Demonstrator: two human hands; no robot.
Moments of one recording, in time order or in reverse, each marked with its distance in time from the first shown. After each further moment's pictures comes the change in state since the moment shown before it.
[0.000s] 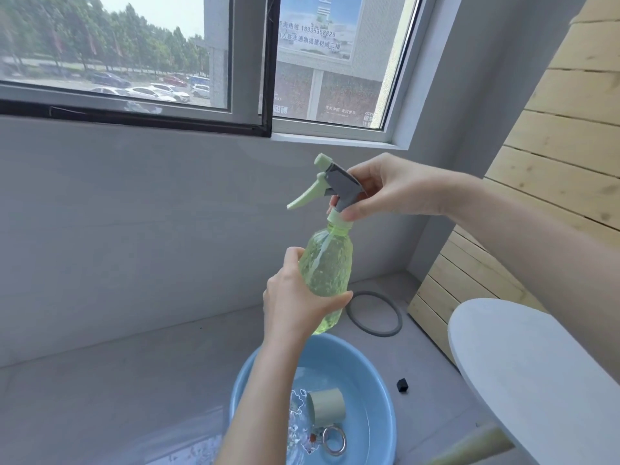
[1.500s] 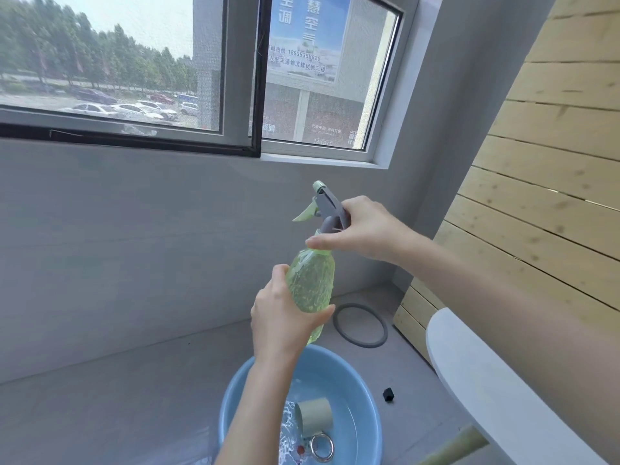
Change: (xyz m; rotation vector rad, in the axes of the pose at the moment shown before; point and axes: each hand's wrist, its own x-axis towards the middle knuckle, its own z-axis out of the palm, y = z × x) left_hand -0.018 0.002 -0.003 0.113 0.103 0.051; right_hand -0.024 -0.023 0.047 -0.177 0.338 0.212
